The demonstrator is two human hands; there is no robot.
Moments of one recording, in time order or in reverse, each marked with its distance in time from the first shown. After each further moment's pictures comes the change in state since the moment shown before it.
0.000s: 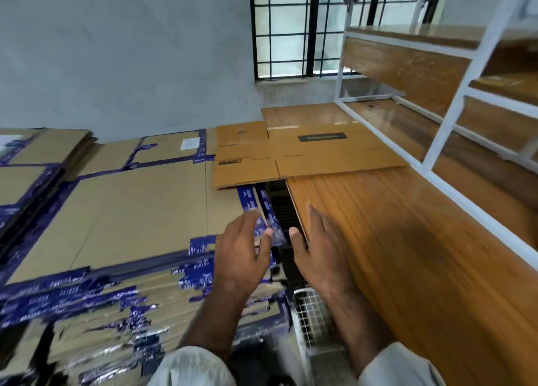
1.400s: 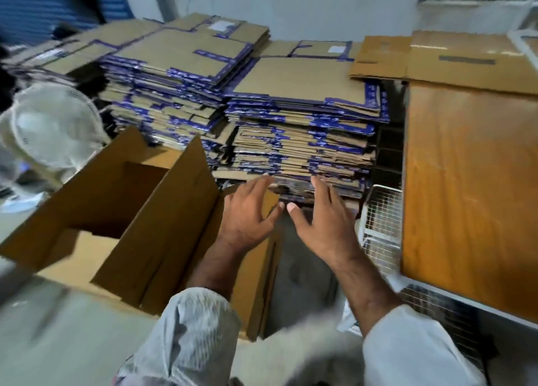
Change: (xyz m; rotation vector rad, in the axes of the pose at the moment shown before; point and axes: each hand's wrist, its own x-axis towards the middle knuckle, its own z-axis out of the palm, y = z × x) left_hand -0.544 0.169 -0.241 0.290 -0.035 -0.460; right_hand -0.522 -0.098 -0.107 -0.017 -0.408 -0.346
